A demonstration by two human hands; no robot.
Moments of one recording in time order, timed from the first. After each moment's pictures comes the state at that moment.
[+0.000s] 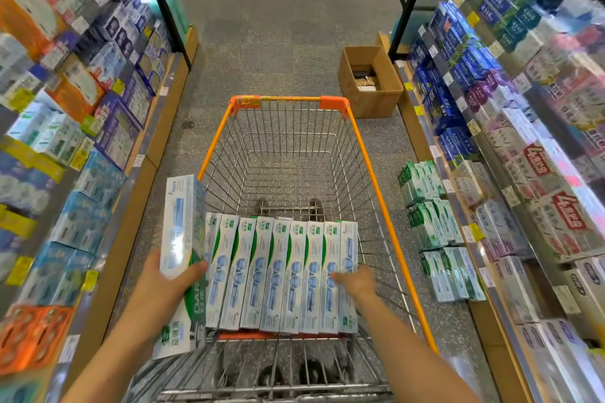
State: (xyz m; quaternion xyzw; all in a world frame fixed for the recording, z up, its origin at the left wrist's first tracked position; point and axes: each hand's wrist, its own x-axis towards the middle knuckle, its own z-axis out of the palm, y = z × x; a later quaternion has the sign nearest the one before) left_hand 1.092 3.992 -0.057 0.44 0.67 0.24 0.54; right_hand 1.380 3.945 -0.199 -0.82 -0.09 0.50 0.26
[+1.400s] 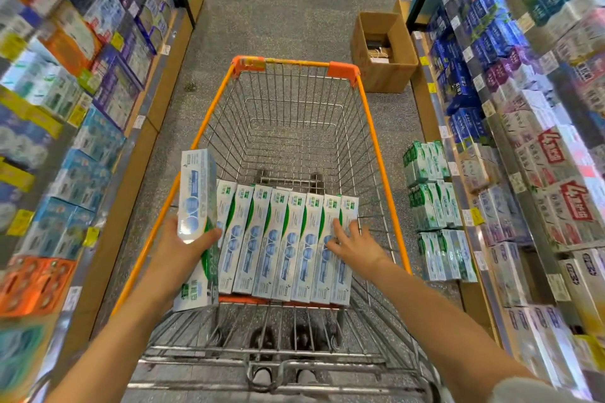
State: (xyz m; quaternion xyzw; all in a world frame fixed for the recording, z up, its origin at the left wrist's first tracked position) left_hand 1.117 3.989 -0.091 0.44 0.67 0.25 0.54; right_hand 1.414 3.948 -0.184 -0.51 -0.78 0.07 -0.35
